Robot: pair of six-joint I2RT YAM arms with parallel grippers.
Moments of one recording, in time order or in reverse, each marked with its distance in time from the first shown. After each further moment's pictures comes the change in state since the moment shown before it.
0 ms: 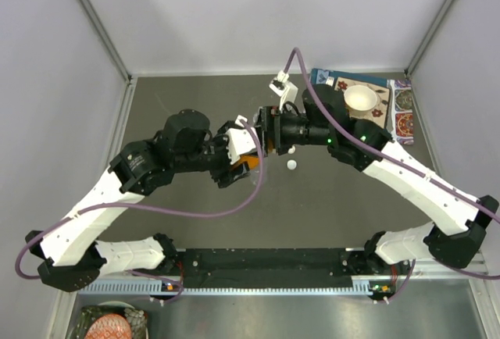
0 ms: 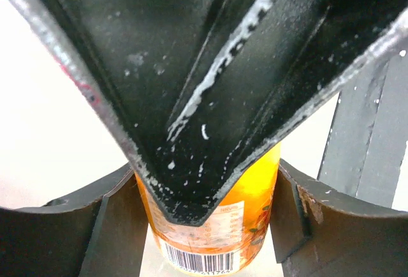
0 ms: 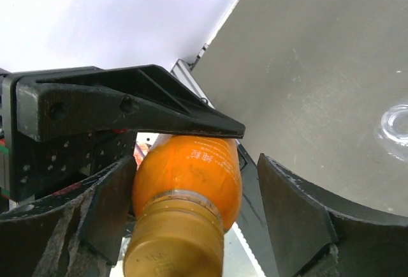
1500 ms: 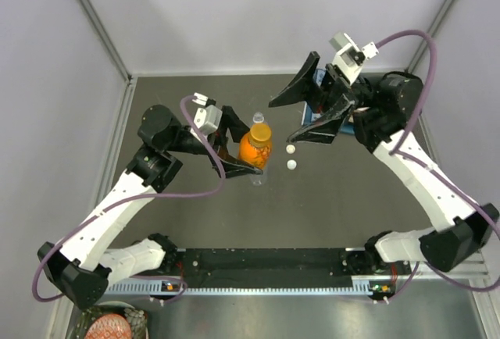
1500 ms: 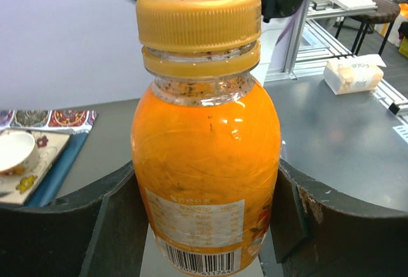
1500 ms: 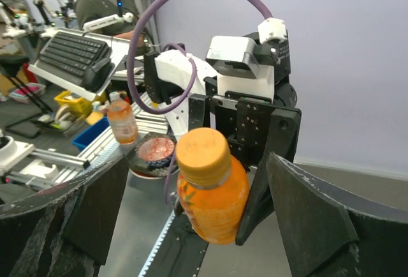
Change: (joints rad) left arm 0.315 -0.061 -0.402 1.159 0.962 -0.575; right arm -0.375 -0.037 -0.084 1.269 -0.910 0.194
